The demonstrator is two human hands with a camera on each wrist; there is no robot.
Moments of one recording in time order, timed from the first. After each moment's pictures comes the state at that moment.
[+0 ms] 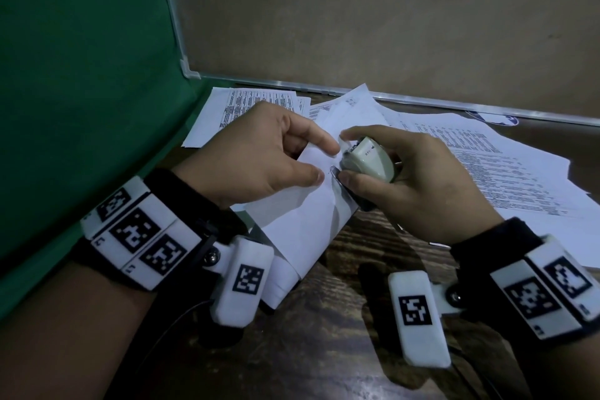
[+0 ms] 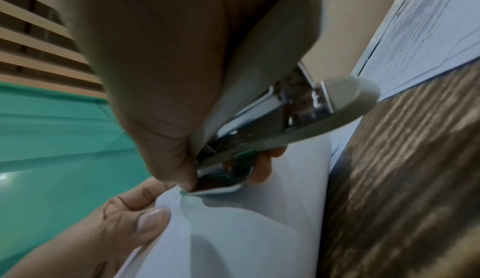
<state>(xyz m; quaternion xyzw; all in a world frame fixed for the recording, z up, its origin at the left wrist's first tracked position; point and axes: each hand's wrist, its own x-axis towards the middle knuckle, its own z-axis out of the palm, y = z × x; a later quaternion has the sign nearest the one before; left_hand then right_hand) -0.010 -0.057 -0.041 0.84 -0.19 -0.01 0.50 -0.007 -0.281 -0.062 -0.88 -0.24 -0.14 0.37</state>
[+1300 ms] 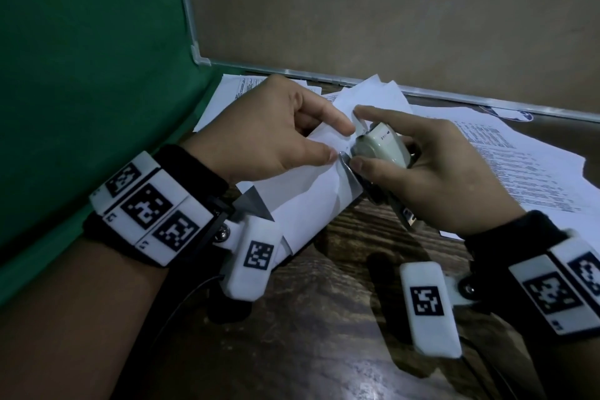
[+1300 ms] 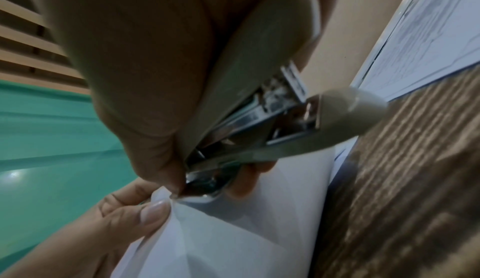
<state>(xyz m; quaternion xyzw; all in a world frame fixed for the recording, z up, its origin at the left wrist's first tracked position) -0.012 -0.051 -0.035 0.85 -0.21 0.04 0.48 -0.019 -0.271 -0.053 -0.86 -0.22 -0.09 0.45</state>
